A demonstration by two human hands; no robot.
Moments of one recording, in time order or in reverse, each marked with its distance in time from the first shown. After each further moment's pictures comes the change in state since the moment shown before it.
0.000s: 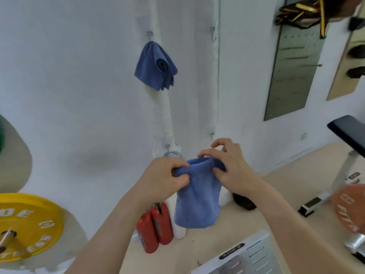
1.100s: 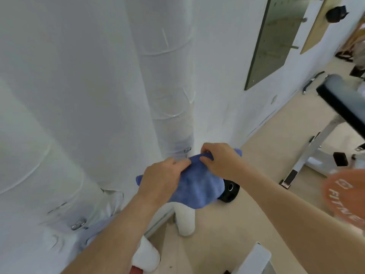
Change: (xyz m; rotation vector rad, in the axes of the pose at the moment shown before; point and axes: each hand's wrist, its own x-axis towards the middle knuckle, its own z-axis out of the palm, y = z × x) left_hand 0.455 -0.275 0.237 0.376 -0.126 0.331; right_hand 0.309 0.403 0.135 -0.218 -0.217 0.552
